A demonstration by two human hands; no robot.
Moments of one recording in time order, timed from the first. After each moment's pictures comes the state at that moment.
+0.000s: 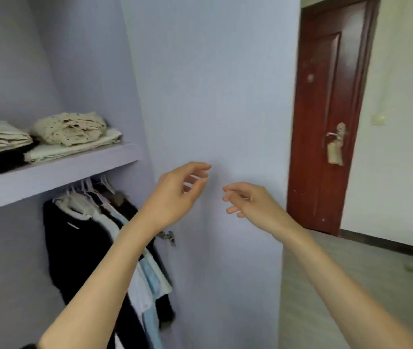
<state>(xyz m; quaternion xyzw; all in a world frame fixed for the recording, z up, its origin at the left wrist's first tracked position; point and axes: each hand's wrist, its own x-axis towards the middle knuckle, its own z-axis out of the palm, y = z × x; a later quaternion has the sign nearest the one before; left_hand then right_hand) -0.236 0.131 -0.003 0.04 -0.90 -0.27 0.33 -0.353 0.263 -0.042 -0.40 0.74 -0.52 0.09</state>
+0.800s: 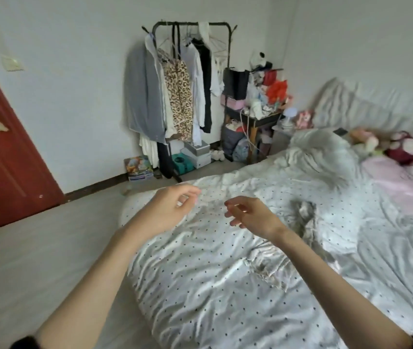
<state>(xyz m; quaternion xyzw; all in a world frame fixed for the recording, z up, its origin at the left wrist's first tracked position) -0.518 0.734 -0.168 -0.42 -0.83 -0.35 -0.10 -0.408 0.915 -0.195 0.20 0.83 -0.51 -0.04</state>
